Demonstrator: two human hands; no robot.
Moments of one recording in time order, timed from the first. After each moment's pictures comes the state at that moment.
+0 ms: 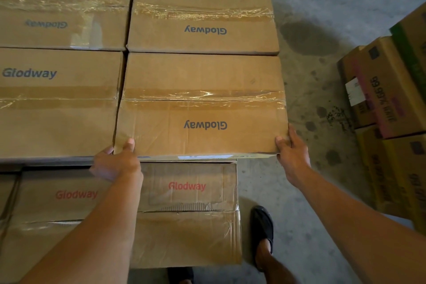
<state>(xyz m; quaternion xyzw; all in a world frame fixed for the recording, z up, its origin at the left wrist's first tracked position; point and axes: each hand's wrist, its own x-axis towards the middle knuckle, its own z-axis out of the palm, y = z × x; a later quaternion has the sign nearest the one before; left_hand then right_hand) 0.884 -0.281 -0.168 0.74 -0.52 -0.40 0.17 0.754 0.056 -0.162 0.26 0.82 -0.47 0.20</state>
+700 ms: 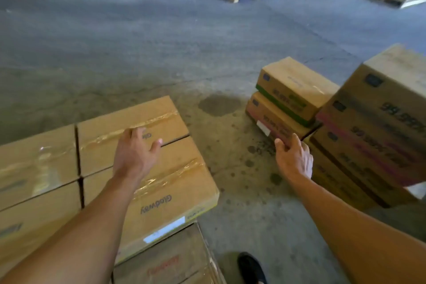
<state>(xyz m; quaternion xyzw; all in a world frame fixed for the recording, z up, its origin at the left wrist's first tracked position) 0.744 -0.165 0.110 0.11 -0.95 -0.28 0.07 0.776 0.192 0.094 0.33 0.90 -0.30 -0.04</state>
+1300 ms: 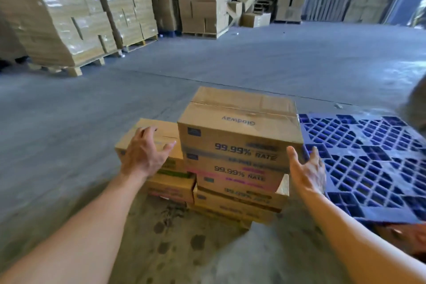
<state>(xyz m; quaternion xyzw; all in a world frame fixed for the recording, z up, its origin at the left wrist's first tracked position) 0.577 0.362 0.225 -0.35 -0.88 -0.30 0.05 0.859 0.596 0.177 0.61 0.65 -0.36 -0.28</state>
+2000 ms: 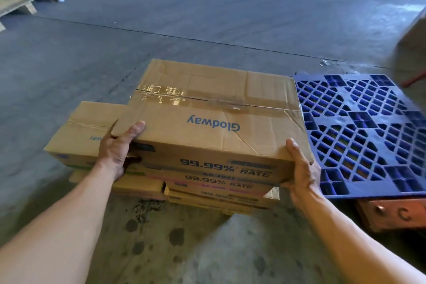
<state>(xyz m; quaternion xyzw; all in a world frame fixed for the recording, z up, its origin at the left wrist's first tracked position) 0.454 0.562 0.118 -0.05 -0.71 -0.65 -0.26 0.787 0.748 0.106 0.62 0.35 -0.60 -0.36</state>
